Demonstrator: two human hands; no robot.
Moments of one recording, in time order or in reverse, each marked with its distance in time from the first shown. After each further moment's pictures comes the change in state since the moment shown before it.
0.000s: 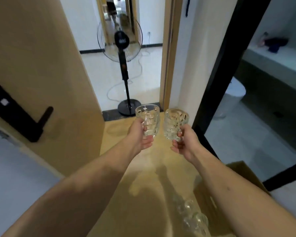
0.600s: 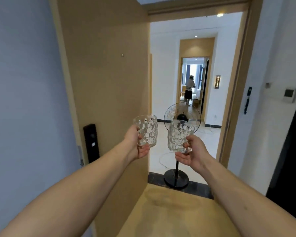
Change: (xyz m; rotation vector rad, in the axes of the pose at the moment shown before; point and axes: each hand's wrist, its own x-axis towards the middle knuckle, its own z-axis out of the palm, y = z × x) left_hand -0.167 0.159 -0.025 -0.365 0.331 0.438; right_hand -0.077 -0.212 0.072 -0.100 -0.586 -0.209
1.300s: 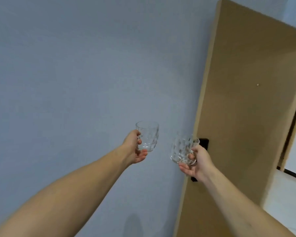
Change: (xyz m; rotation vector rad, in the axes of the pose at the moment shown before) left_hand -0.287 -0.026 -0.233 -0.304 0.734 0.273; right_hand -0.172 0.092 0.196 -0.303 -0.742 0.151
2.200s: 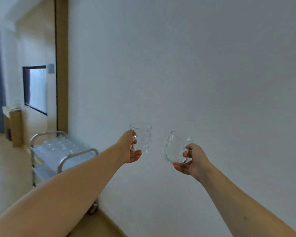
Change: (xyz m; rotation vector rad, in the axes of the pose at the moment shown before) left_hand -0.378 0.084 -0.685 -0.240 0.957 0.241; right_hand -0.366 0.242 0.640 -0.270 -1.014 0.203
